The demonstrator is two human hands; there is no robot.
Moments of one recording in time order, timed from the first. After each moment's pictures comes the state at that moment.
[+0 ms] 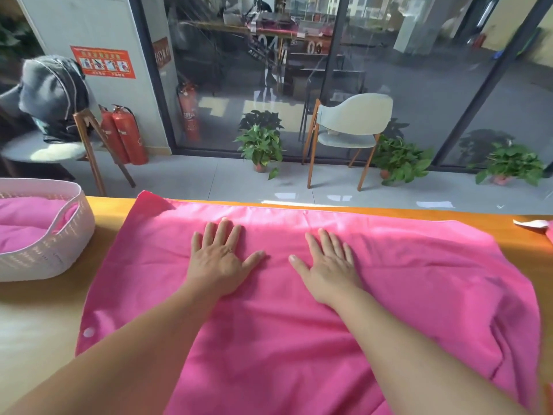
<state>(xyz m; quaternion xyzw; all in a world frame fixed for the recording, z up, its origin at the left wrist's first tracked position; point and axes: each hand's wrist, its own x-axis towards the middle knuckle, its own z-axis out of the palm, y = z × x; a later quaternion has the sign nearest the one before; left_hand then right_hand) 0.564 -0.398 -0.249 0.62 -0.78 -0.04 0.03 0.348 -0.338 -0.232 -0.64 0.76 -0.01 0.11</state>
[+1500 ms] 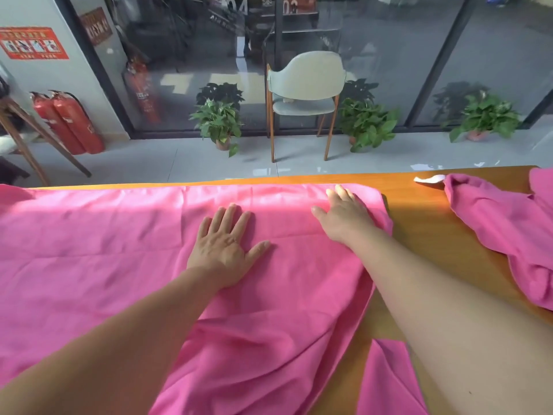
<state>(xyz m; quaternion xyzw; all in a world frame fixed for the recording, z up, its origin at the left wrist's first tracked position) 0.302 -0.328 -0.241 0.55 -0.83 -0.07 -0.02 0.051 -0.323 -0.217 -0.58 0.80 -0.04 0.14</state>
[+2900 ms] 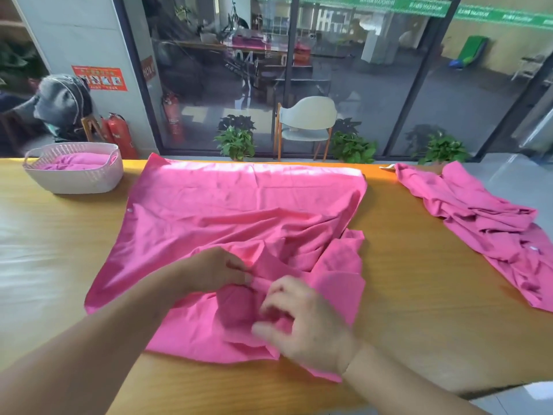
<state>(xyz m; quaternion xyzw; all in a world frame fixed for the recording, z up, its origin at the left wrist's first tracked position) 0.553 -0.001 -0.087 0.48 -0.80 -0.35 -0.02 0.367 0.138 -0.109 -0.76 0.54 -0.28 0.21</state>
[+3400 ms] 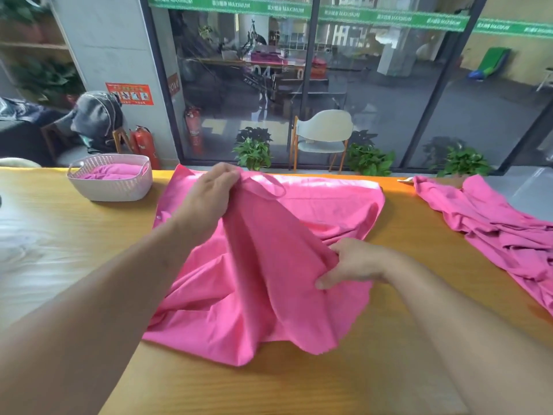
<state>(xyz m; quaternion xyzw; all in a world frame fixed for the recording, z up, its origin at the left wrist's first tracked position) 0.564 -0.024 0.009 0.47 -0.59 -0.46 0.46 0.305 0.054 -0.040 -0.64 0.67 -0.04 0.37</state>
